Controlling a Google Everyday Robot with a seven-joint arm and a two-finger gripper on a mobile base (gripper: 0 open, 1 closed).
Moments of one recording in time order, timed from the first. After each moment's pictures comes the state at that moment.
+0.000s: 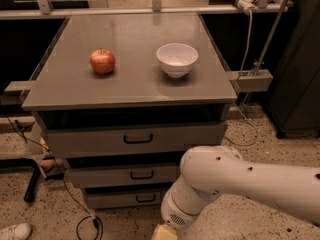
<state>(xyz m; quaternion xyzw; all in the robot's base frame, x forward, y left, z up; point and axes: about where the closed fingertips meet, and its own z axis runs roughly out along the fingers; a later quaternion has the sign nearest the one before) 0.316 -0.002 0.614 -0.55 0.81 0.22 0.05</state>
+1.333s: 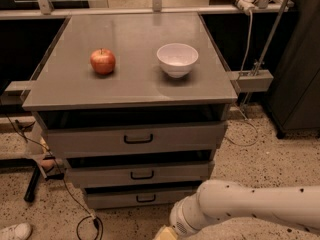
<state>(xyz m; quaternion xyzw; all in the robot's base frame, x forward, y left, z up) 0.351 -0.014 0.507 -0.43 0.86 0.25 0.13</state>
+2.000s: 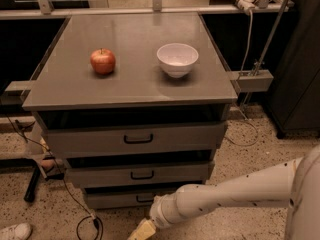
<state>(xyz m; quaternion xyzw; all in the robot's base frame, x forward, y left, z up) 0.404 0.057 0.425 -0.44 0.83 0.28 0.20</state>
